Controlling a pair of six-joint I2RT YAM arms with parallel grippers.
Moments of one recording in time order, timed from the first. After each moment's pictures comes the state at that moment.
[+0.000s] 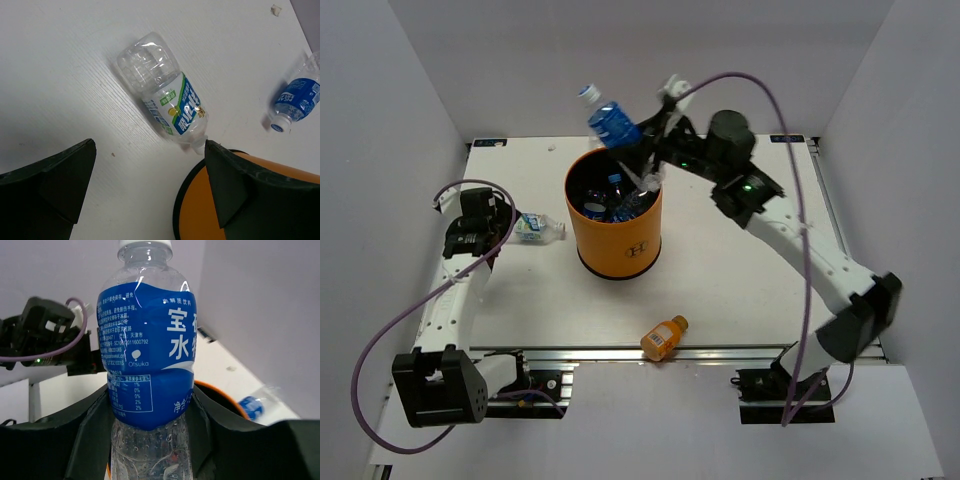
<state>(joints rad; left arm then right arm) 0.07 1.13 0.92 -0.49 -0.34 -0.80 0.69 1.48 1.58 0.06 -0.44 0.07</state>
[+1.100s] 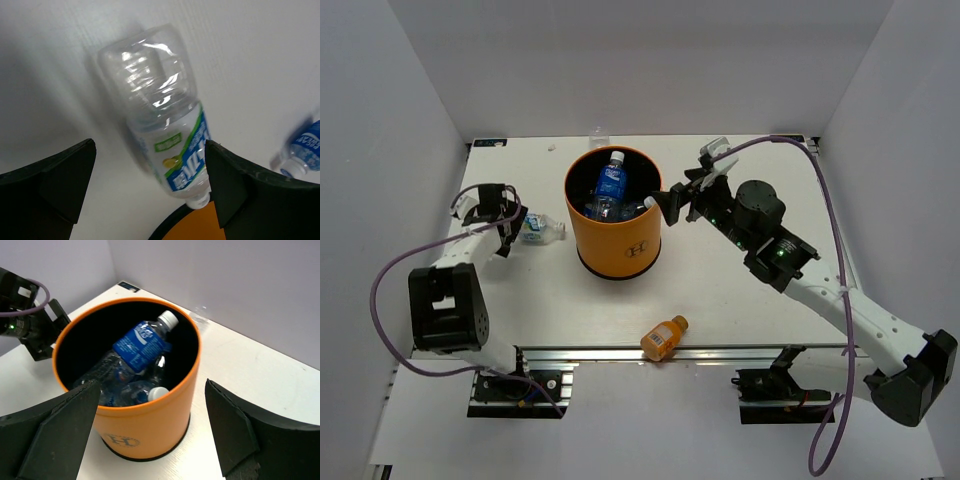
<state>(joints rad) 0.10 1.52 0.93 -0.31 -0.28 -1.03 0.78 1.12 1.08 0.05 0.04 0.02</state>
